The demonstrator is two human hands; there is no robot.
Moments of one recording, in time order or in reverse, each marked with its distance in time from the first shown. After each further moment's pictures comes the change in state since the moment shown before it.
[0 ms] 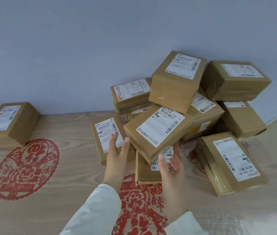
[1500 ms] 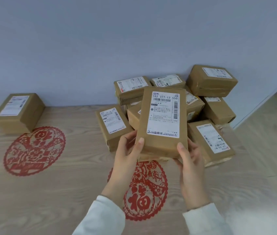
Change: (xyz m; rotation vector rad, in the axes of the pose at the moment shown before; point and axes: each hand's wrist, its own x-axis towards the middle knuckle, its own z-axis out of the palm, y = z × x) left_hand -0.123 0.015 -0.044 -0.253 -0.242 0.115; right_hand -0.105 -0.034 -0.041 0.170 -0.019 -0.222
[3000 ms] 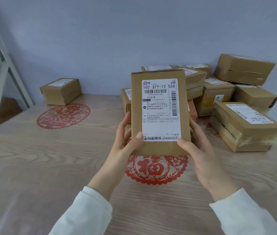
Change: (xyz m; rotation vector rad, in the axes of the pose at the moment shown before) left_hand -0.082 -0.174 -0.043 -0.073 -0.114 0.350; right_hand -0.023 0.140 -0.099 -0.085 -0.723 -0.315
